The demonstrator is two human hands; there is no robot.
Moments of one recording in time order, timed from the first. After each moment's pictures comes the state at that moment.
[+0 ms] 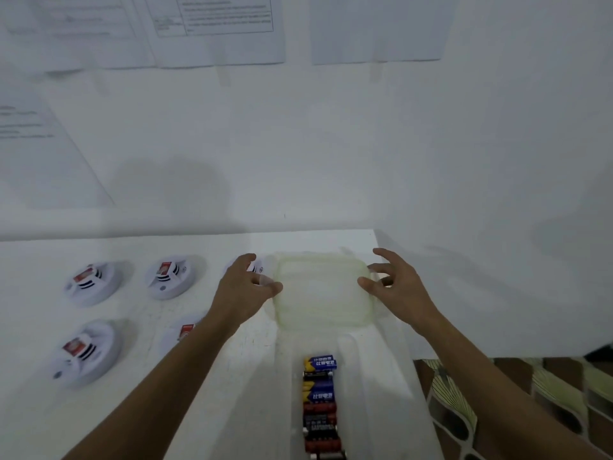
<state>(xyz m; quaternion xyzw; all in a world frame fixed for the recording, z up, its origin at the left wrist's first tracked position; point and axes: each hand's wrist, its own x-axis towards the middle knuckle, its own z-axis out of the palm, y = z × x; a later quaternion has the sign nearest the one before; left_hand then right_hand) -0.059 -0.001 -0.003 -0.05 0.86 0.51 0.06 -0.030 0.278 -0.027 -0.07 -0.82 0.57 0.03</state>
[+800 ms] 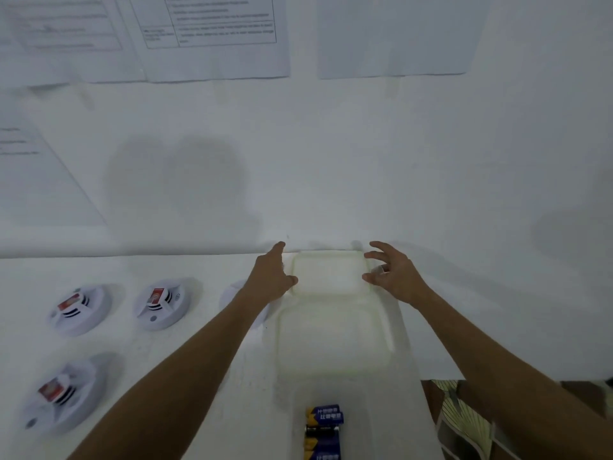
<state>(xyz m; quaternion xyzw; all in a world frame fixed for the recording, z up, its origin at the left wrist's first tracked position) -0.178 0.038 -0.024 0.03 0.94 0.34 0.08 -0.158 0.312 -0.057 -0.02 -0.86 0.51 0.00</state>
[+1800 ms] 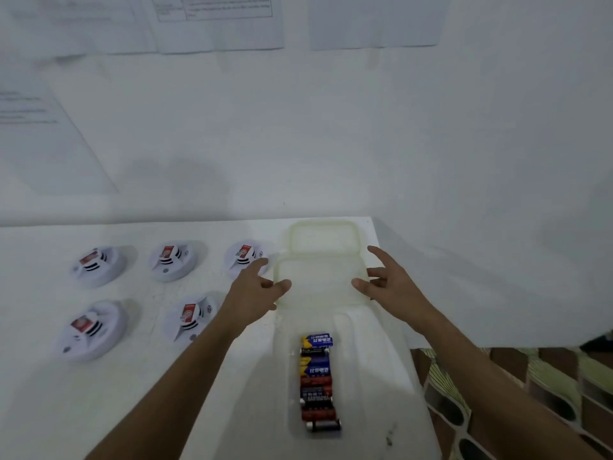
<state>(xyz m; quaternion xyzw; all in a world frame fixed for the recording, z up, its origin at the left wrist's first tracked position) -0.032 0.007 -0.023 -0.05 0.86 0.50 0.13 -0.007 0.277 -0.039 -0.05 -0.80 0.59 -0.06</state>
